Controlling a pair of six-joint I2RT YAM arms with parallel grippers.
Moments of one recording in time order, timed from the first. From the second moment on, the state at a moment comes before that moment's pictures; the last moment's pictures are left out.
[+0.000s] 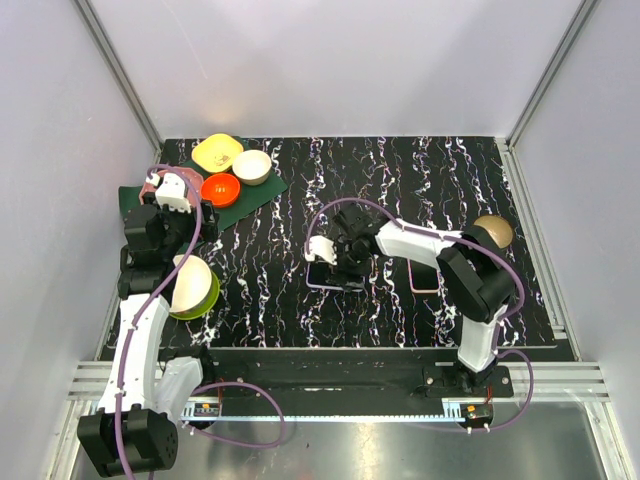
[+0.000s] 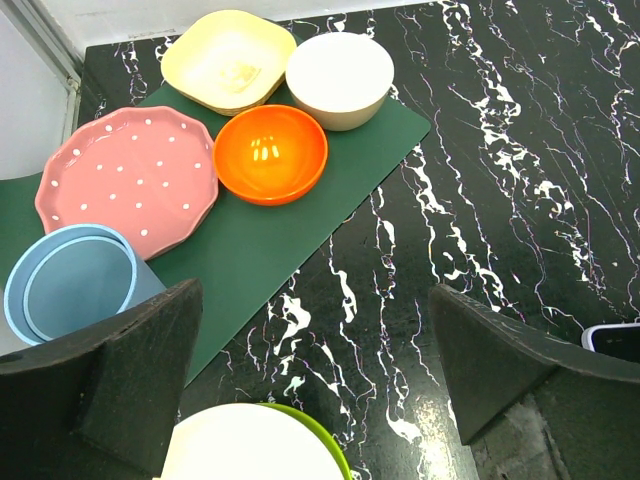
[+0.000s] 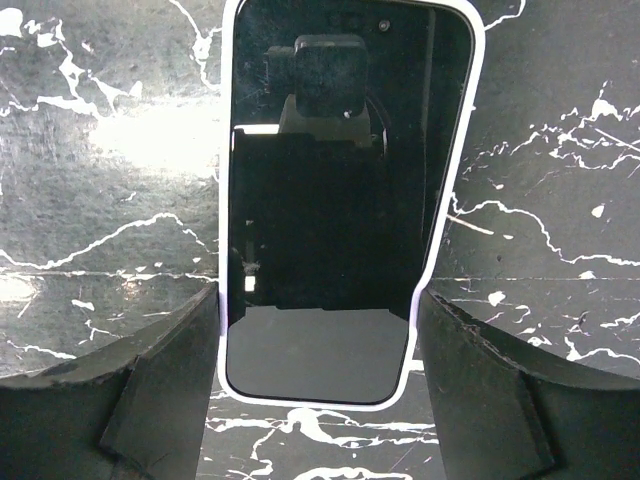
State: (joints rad) left arm 0.11 0.84 0.76 -0.21 0.26 0.10; right arm 0.72 1.86 1.19 -0.52 -0.34 -0.83
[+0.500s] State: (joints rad) left arm 0.12 0.84 0.76 -0.21 0.26 0.10; right arm 0.74 1.90 1.29 -0.57 -0.32 -0.70
